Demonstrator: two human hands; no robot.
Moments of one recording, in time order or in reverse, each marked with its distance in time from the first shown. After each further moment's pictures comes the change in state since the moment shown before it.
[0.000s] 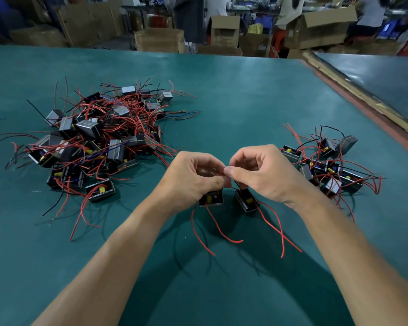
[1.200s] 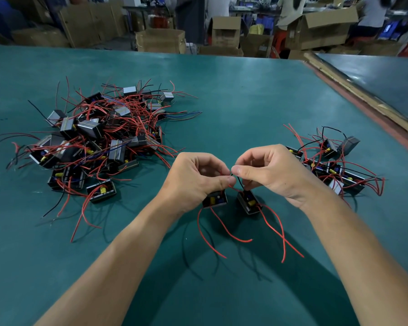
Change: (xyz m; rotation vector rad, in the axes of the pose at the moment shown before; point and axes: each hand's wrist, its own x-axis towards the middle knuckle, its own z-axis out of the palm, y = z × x) left_hand -0.001 0.000 0.007 -0.078 0.080 0.001; right_hand 0.002 0.003 -0.008 0.146 -0.008 0.148
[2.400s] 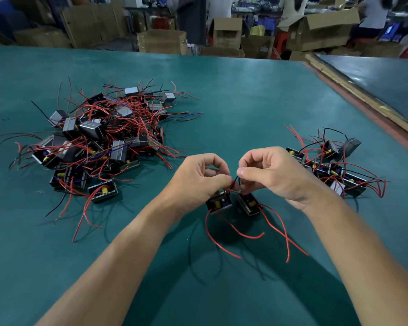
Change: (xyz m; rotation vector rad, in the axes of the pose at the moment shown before) left_hand 0.001 0.002 0.003 -0.018 -0.077 -0.098; right_hand -0.005 -0.007 0.002 0.063 -0.059 0.041
